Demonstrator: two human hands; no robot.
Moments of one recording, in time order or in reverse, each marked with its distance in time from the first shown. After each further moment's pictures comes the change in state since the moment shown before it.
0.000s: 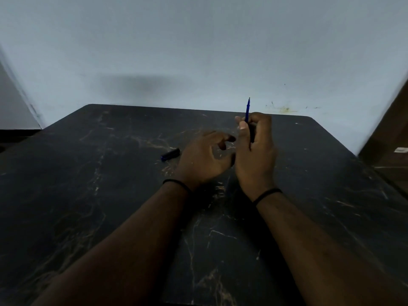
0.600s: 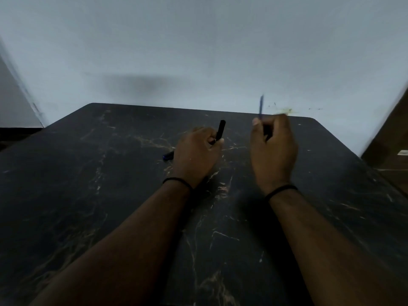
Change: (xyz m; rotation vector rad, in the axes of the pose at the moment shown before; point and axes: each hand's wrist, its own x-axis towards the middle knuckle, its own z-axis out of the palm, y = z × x) left_hand 0.006 -0.006 -0.004 0.186 0.199 -0.222; right_hand 0.015 -0.001 -0.021 -0.284 0.093 -0.009
